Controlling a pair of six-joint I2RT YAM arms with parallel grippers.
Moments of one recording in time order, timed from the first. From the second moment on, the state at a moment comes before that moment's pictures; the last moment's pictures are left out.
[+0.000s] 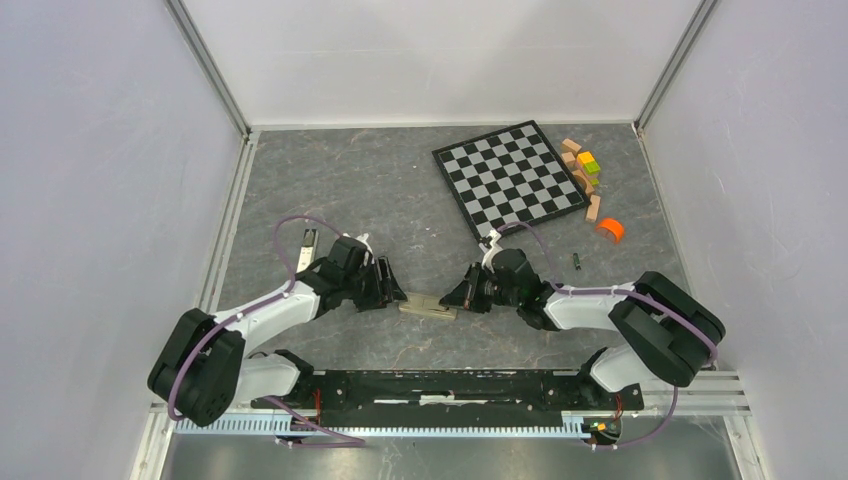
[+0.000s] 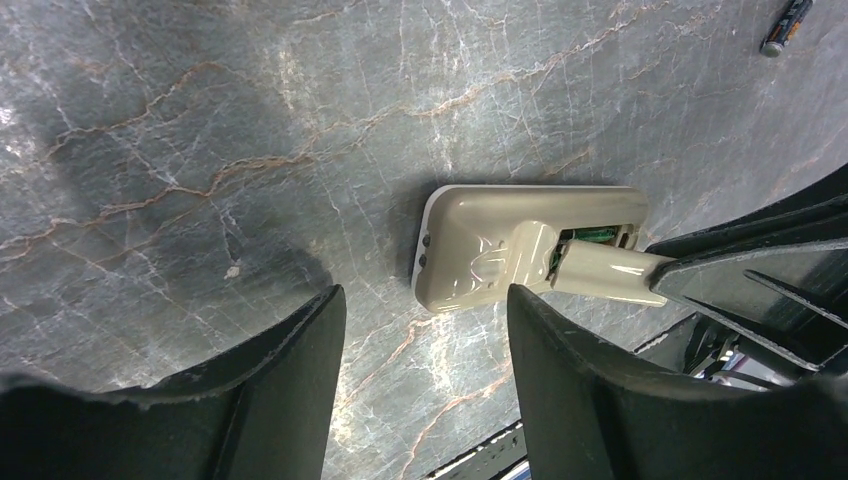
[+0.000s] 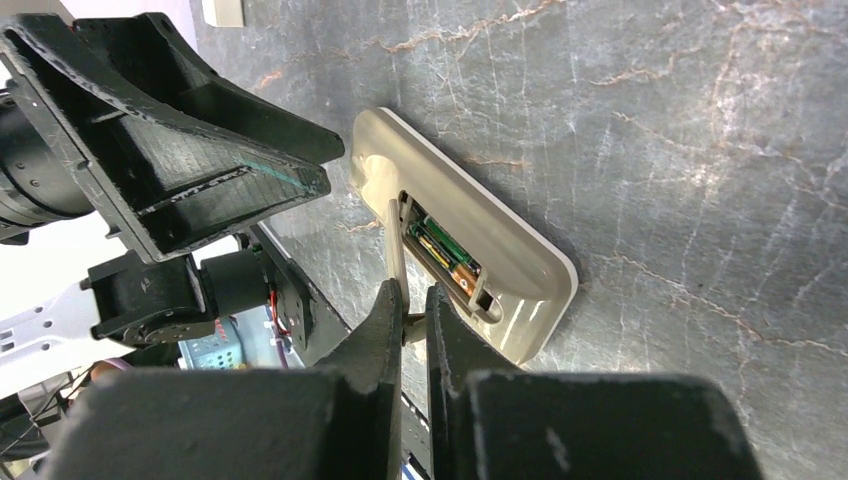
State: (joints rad) left arm -0.53 1.22 0.49 -0.19 0.25 -0.73; right arm 0.76 1.46 0.41 0.46 -0.32 1.02
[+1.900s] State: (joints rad) left arm -0.53 1.24 0.48 -0.13 0.31 -0.73; right arm 0.77 1.43 0.46 0.30 -0.29 0.98
